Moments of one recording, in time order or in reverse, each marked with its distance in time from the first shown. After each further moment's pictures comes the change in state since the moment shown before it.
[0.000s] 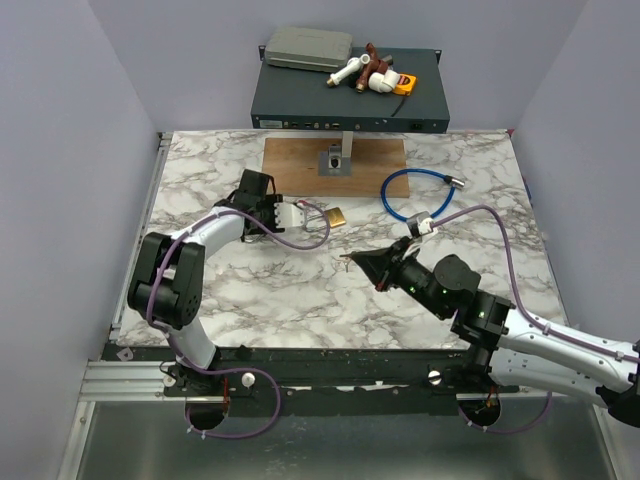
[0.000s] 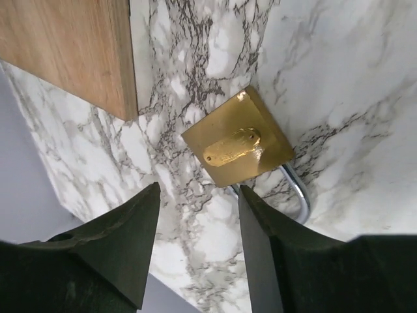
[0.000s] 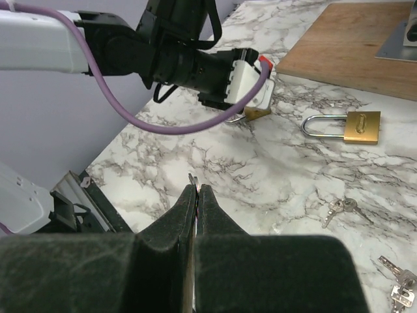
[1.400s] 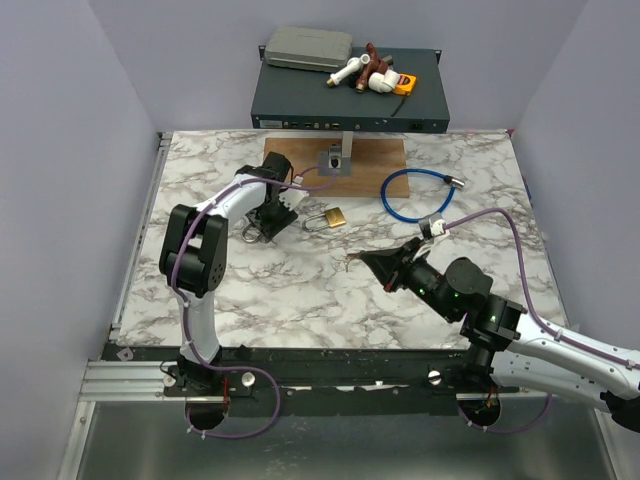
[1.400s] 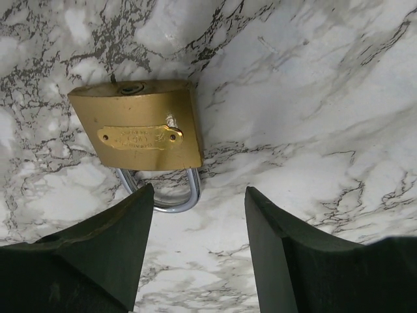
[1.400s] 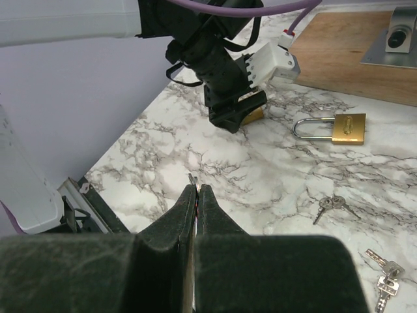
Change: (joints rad) left arm -0.044 0.264 0.443 -0.584 -0.072 -0.772; right arm 0.000 -0.080 0.000 -0.065 0.031 -0.001
